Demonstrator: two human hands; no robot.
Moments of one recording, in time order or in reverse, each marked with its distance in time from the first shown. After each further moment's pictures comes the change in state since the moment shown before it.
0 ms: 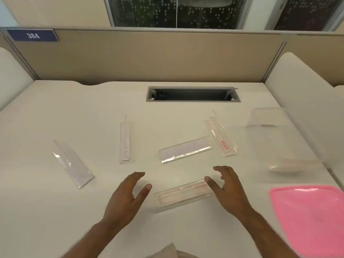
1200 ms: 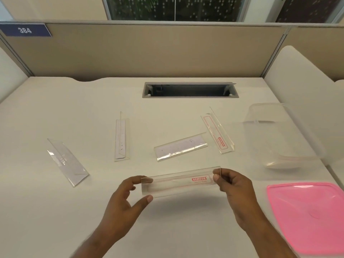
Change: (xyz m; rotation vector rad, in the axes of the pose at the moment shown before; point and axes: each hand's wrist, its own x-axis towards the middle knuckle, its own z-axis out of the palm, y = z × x) left_hand -0.028 0.041 -0.006 -0.406 0.036 0.066; right_hand -0.021 -0.040 -0.034 0.721 0.073 0.322
